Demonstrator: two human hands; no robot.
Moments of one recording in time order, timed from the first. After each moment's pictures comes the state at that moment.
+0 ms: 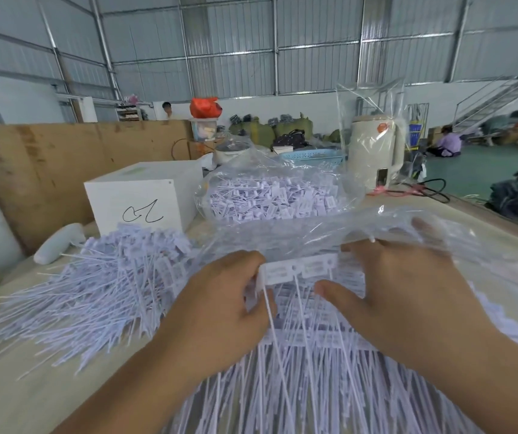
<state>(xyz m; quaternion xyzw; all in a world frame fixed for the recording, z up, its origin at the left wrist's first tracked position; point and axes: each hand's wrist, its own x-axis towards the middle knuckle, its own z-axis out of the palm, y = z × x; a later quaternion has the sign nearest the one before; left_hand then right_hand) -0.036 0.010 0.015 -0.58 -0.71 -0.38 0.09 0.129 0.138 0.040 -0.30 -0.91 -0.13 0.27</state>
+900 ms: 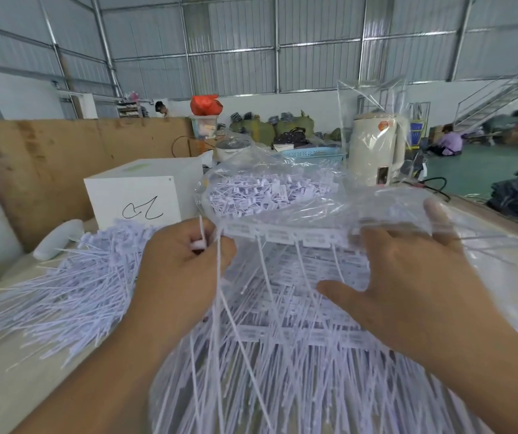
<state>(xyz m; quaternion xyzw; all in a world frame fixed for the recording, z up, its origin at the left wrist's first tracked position) -0.046 0.007 0.036 -0.39 -0.69 -0.61 0.05 0.133 0.135 0.048 -0.35 -0.91 -0.09 0.21</state>
